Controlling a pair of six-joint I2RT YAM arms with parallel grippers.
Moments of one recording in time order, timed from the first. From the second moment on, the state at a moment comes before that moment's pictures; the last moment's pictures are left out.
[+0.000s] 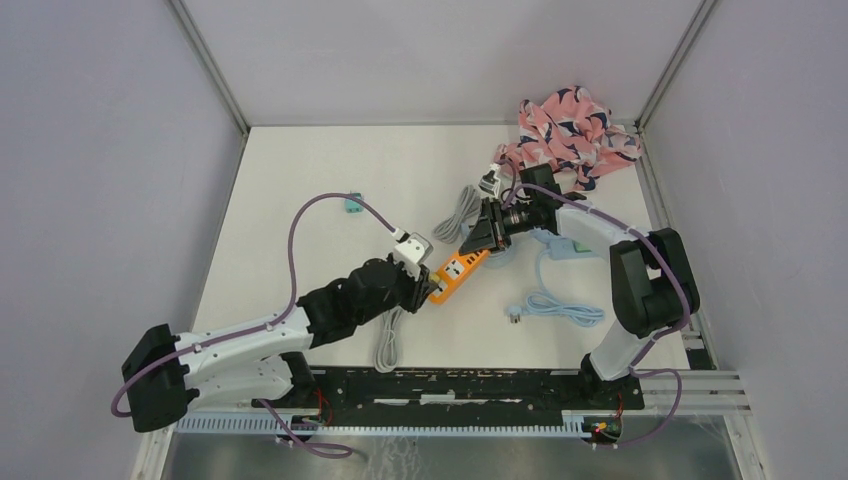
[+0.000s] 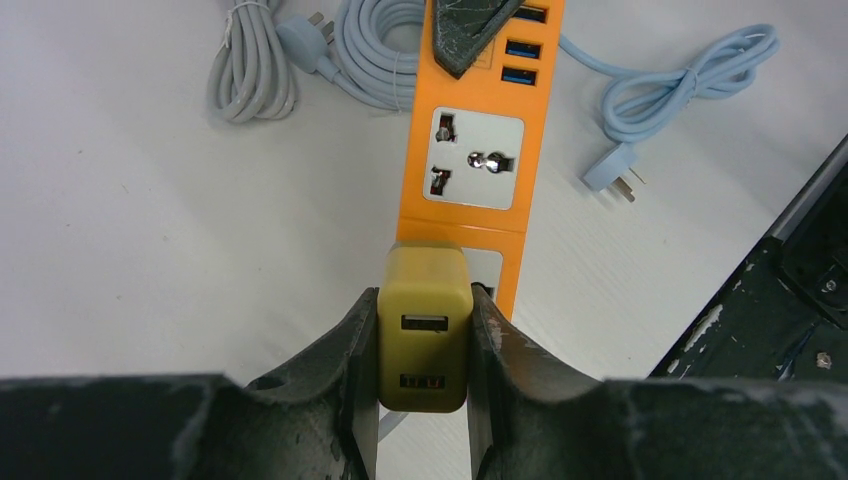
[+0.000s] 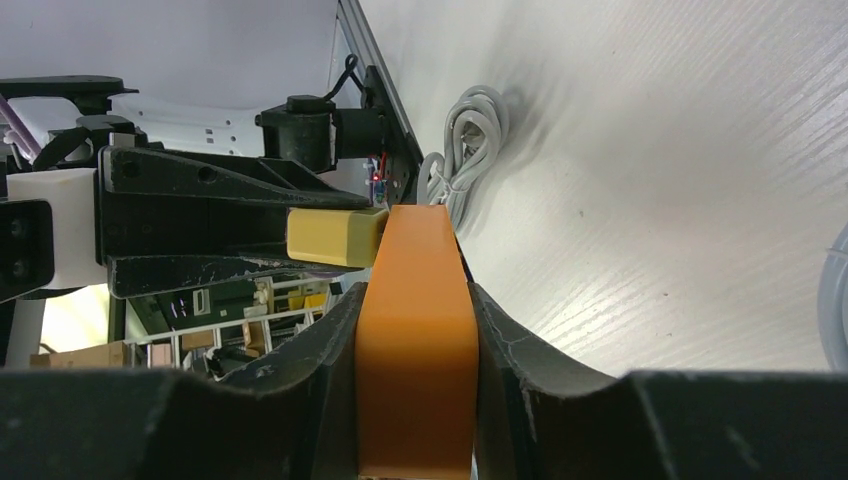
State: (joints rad) left arm -1.03 1.01 0.58 0.02 -0.22 -0.23; right arm 0.31 1.70 1.07 -0.34 -1.15 0.37
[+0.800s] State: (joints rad) left arm -1.03 1.04 0.63 -0.02 -0.24 -0.27; right arm 0.29 1.70 1.07 -0.34 -1.16 0.36
